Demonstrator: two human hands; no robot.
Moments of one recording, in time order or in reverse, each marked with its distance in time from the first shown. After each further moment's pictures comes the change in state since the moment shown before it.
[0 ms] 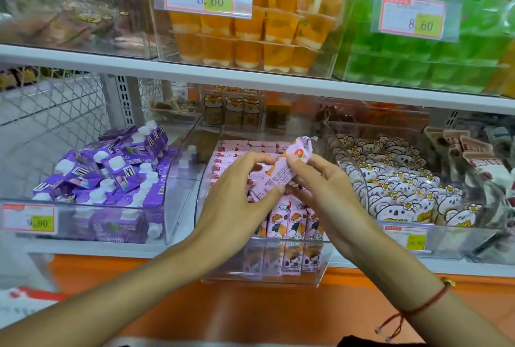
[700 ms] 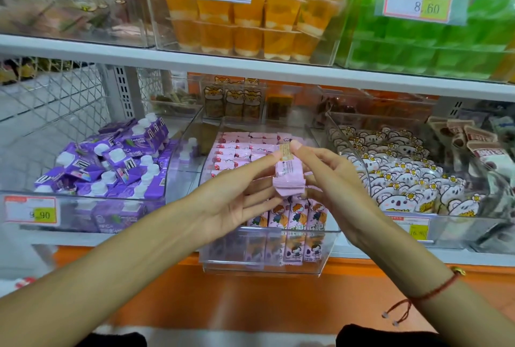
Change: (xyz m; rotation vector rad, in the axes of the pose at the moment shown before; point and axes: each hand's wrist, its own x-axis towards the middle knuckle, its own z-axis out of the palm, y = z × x) left_hand 0.016 0.021 -0.012 -0.888 -0.243 -0.864; right_hand 0.003 -0.001 -0.008 -0.141 0.081 0.073
